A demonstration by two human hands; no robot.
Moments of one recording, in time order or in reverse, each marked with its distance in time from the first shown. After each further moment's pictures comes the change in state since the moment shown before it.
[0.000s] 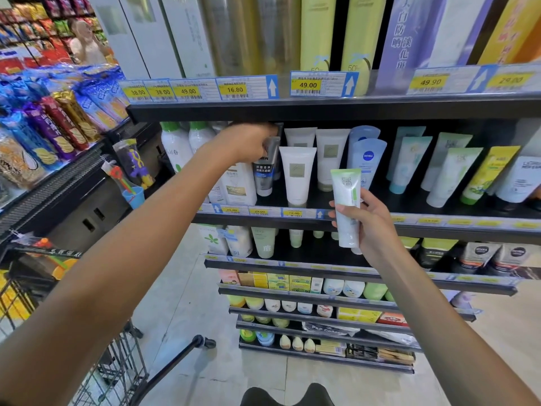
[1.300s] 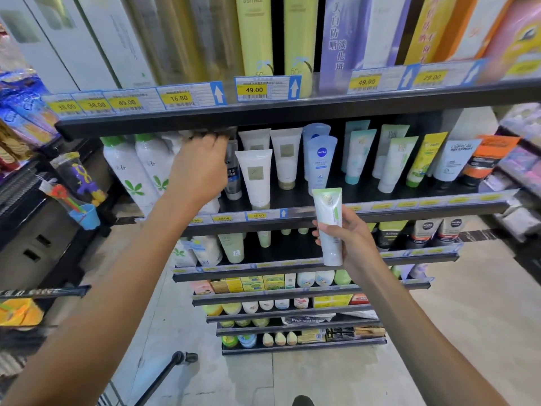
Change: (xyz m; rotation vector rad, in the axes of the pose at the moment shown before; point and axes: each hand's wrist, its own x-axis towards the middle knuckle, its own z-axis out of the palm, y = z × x) left_hand -0.045 0.028 0.023 0.103 0.418 0.026; right_hand -0.040 0.015 -0.032 0.012 0.121 0.022
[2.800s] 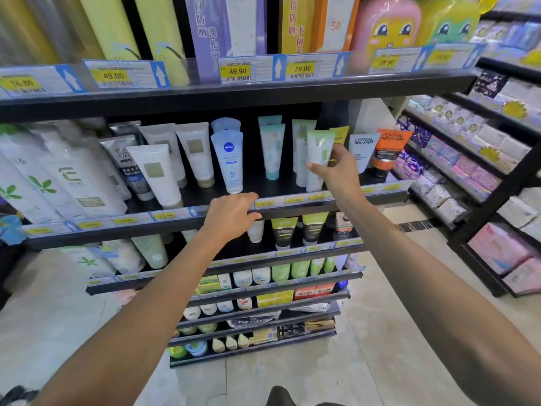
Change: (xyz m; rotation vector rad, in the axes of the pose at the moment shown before) left_hand -0.003 0.226 0.112 -0.295 -0.285 0.071; right_hand 0.085 -0.106 -0.152 -0.550 0.297 -0.346
